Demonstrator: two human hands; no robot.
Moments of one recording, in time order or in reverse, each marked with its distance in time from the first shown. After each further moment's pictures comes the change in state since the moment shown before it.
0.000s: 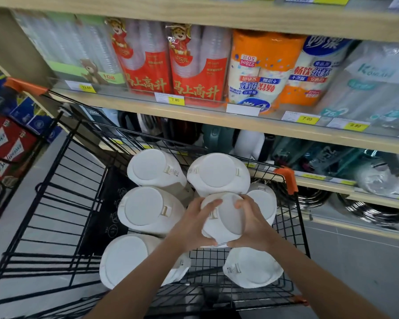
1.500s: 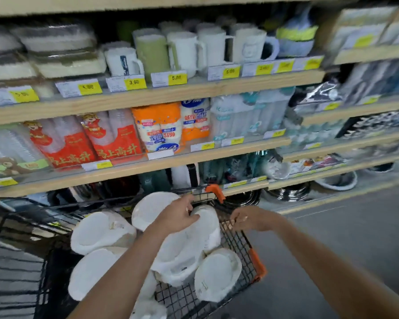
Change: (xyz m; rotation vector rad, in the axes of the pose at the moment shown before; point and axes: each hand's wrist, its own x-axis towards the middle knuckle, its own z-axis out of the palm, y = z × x) left_hand 0.078 0.134 -0.049 0.128 -0.241 0.092; right_hand -0.118 -0.050 -0.138 -0.258 -0.094 0.464
